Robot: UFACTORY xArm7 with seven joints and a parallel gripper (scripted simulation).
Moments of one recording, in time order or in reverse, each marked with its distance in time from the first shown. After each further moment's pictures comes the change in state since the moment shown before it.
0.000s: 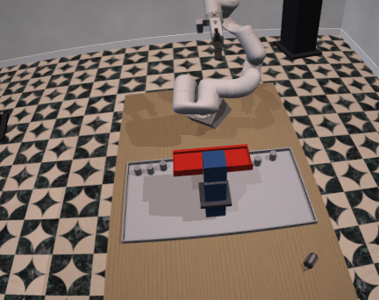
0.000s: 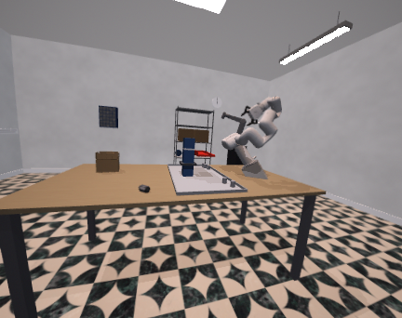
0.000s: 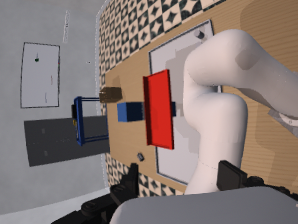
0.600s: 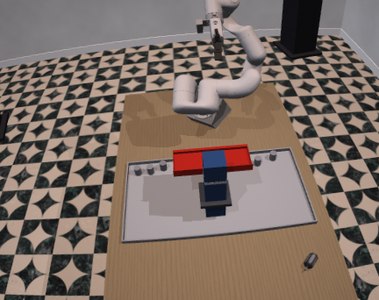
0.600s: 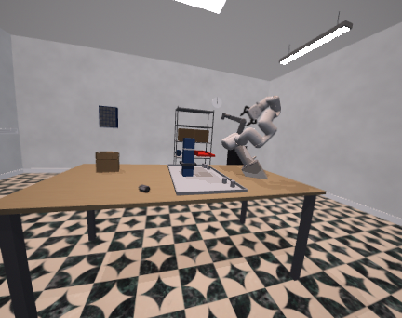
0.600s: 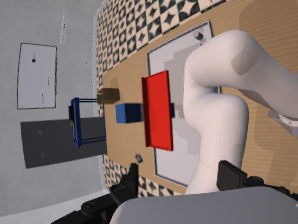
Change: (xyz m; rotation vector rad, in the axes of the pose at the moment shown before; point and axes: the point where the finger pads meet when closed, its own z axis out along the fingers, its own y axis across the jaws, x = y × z) arm 0.001 -0.004 0.005 -0.020 0.009 0.000
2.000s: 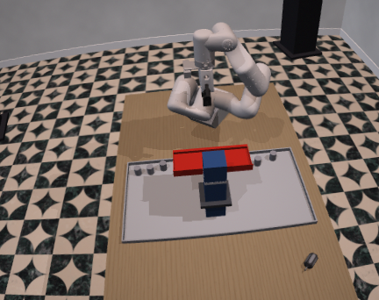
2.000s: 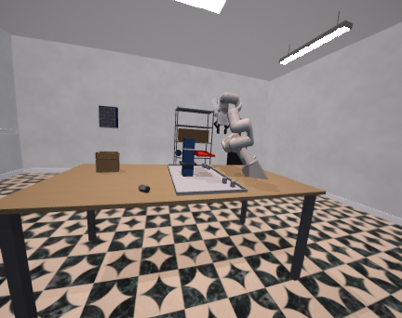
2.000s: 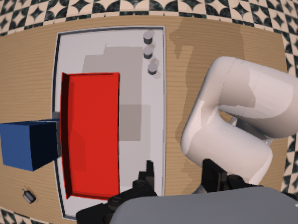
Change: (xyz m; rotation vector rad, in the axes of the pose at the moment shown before) arm 0.066 -0.027 0.191 -0.872 0.016 -0.078
